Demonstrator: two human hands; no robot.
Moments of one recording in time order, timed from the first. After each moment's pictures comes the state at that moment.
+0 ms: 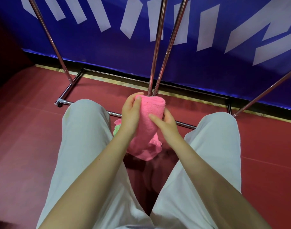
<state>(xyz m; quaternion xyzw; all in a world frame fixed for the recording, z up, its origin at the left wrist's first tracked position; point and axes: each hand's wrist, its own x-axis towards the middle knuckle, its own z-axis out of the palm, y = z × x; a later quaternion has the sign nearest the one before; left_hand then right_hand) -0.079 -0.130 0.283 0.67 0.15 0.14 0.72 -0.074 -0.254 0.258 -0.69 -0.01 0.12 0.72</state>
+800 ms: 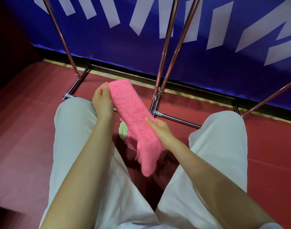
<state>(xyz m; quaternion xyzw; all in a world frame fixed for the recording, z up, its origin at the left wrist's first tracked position) -0.067 -0.029 0.272 0.57 0.29 0.26 0.72 -0.085 -0.224 0.230 -0.74 0.05 0.26 0.62</state>
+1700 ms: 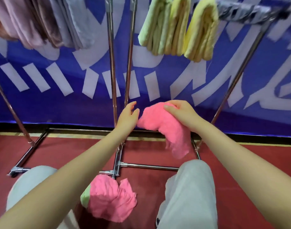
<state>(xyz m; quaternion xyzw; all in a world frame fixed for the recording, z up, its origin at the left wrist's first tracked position) 0.035 -0.227 0.403 0.80 0.00 0.05 0.59 0.013 -0.425 0.460 -0.89 -0.11 -0.06 0.44</state>
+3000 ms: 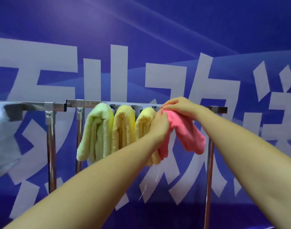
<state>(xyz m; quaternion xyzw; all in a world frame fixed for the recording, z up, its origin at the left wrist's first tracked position) 0.223 -0.476 0.674 0.71 -0.26 0.12 0.65 0.251 -0.607 0.736 -0.91 -0.12 -0.18 0.35</state>
